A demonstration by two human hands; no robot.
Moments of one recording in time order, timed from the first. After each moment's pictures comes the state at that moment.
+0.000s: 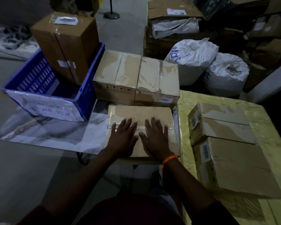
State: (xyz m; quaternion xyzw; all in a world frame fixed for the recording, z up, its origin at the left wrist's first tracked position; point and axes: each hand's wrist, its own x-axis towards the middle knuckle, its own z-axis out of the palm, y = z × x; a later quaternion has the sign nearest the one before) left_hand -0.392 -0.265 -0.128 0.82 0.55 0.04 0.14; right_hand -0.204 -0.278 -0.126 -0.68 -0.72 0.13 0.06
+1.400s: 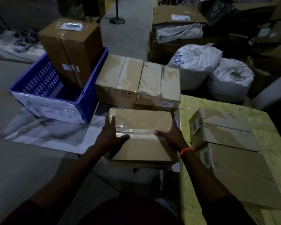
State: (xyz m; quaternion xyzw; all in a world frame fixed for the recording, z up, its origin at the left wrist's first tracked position) left_hand -0.433 -0.236 -0.123 0.69 0.64 0.15 0.31; right_hand -0.125 -0.244 -0.106 -0.74 -0.50 0.38 0.24
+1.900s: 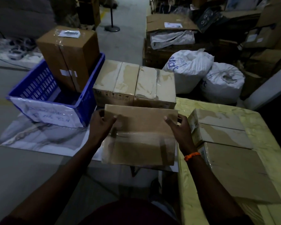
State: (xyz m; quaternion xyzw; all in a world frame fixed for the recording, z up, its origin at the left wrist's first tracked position) left_hand -0.434 -0.240 -0.056 0.54 0.61 0.45 0.37; right_hand -0.128 -0.264 -0.054 -0.71 -0.43 0.33 0.46
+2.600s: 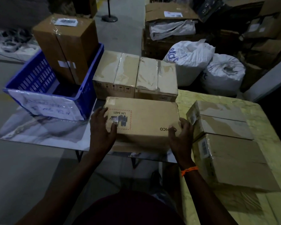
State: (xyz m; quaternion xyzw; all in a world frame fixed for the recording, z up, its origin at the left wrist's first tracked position) left_hand -0.443 -0.293 -0.085 0.66 0.58 0.43 0.18; right_hand -0.157 -0.324 -0.078 -0.74 -0.47 0.18 0.45
